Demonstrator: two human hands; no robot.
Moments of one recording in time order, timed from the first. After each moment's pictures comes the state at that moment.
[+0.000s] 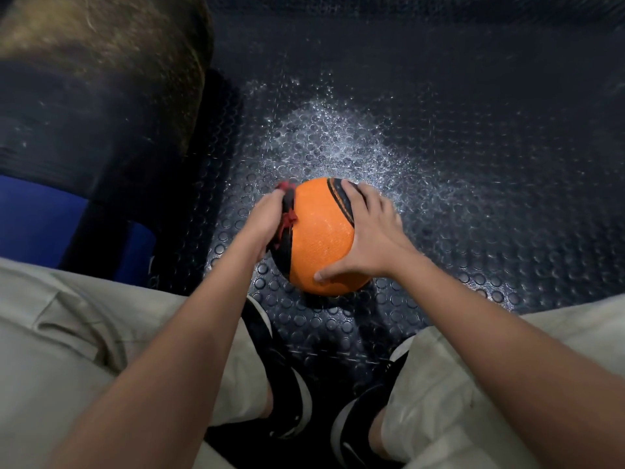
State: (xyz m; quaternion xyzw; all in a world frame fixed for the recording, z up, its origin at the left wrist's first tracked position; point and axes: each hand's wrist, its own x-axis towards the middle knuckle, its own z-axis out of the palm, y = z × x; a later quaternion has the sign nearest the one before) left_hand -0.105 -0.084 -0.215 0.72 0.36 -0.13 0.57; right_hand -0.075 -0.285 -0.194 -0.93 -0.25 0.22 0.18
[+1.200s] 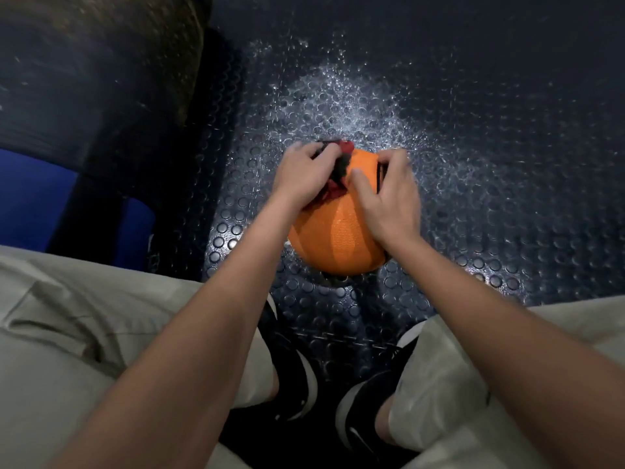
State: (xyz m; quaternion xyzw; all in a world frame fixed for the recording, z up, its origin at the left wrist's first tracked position) left_hand -0.067 -0.107 -0.208 0.84 0.27 -0.05 0.48; right_hand -0.062 -0.263 -0.223 -0.91 -0.10 0.01 0.41
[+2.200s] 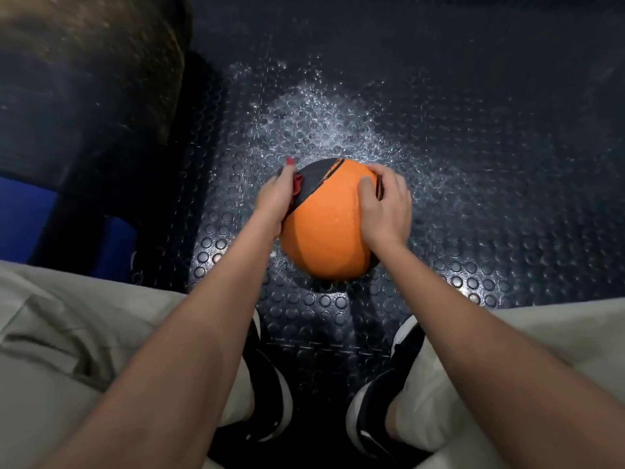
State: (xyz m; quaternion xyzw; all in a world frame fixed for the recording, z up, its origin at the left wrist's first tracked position) left_hand -0.066 -0.098 -0.247 0.65 0.40 -0.12 0.63; right_hand -0.056 -0.278 -0.238 -0.89 0.06 0.01 0.45
